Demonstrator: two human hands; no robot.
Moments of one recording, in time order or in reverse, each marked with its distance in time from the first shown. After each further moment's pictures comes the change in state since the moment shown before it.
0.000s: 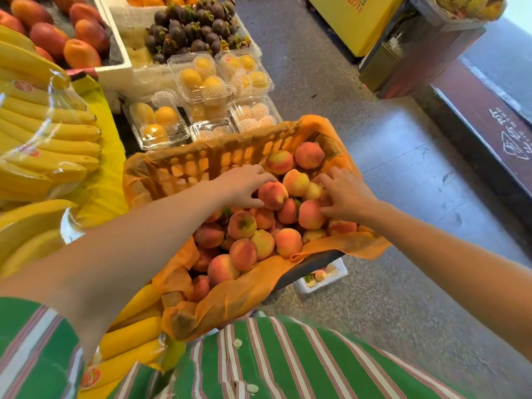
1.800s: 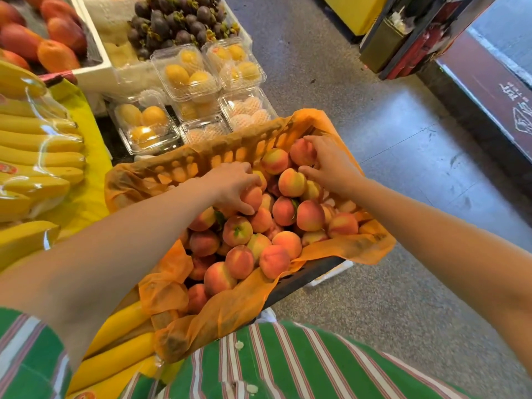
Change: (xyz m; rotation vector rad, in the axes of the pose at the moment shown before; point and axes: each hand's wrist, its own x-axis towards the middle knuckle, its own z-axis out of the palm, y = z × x) left_hand 0.016 -0.016 -0.005 0.137 -0.077 -0.036; right_hand 0.062 0.011 0.001 0.484 0.204 0.075
